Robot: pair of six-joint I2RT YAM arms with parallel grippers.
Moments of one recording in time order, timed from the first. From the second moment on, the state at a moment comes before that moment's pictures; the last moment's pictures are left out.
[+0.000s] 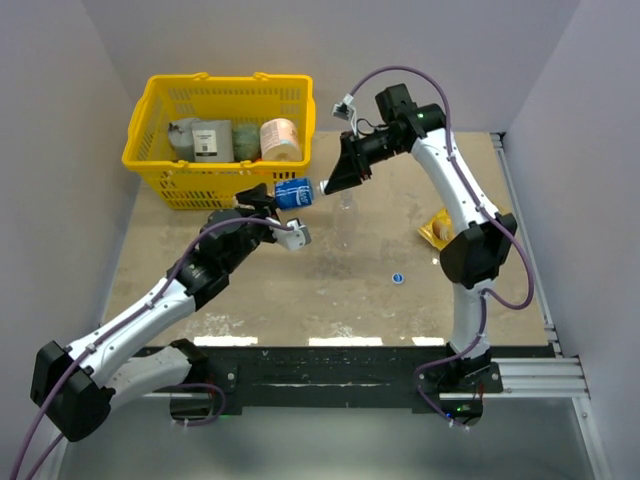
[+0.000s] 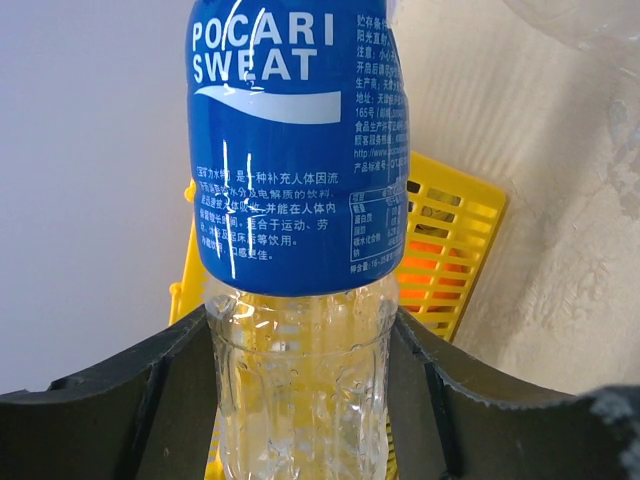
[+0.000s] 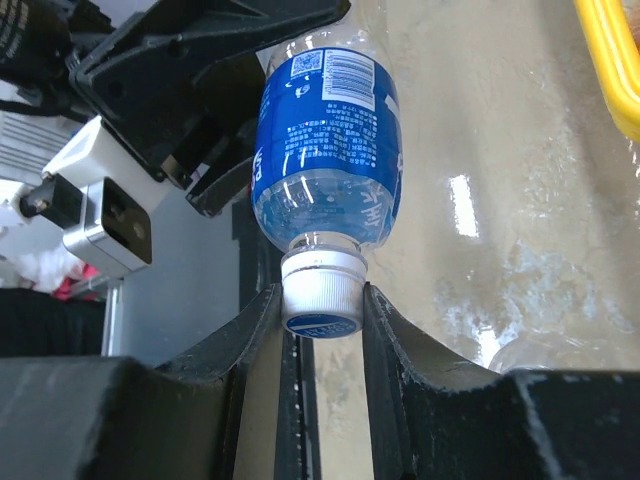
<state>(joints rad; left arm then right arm) -0.64 1.01 0.74 0.07 -0.12 1.11 0.38 2.07 2.27 -1.28 -1.16 -0.35</state>
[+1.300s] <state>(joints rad) -0.64 0.96 0.76 0.02 -0.02 0.92 0.10 1.77 2.29 -1.32 -0.22 -1.00</state>
